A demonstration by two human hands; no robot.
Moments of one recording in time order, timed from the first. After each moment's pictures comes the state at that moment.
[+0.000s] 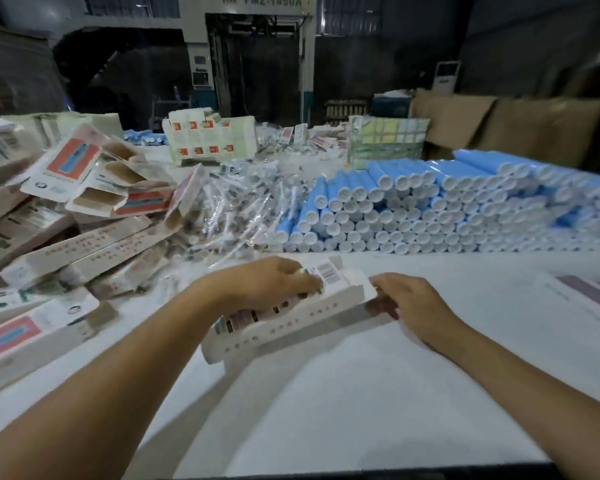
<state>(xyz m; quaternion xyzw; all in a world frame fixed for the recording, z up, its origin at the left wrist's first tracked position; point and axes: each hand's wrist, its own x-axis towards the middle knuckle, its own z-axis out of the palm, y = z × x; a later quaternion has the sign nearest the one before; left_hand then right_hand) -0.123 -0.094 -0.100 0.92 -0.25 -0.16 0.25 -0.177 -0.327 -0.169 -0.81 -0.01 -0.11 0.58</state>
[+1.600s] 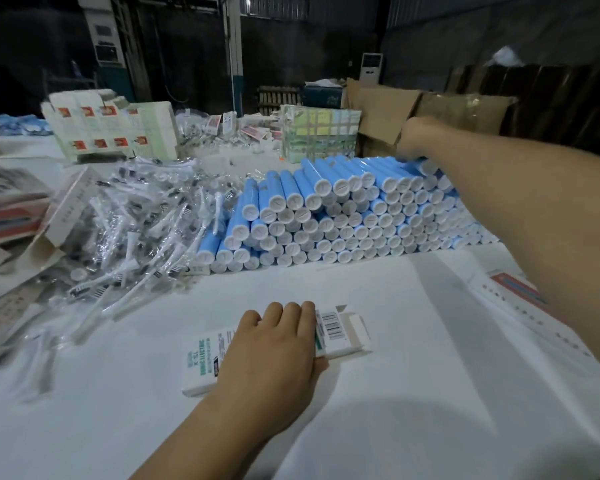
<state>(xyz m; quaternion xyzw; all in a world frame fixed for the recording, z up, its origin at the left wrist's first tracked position) -0.141 -0.172 -0.168 0.91 -0.39 0.17 -0.01 -0.011 -0.479 0.018 -0.94 0.31 -0.10 -0.06</state>
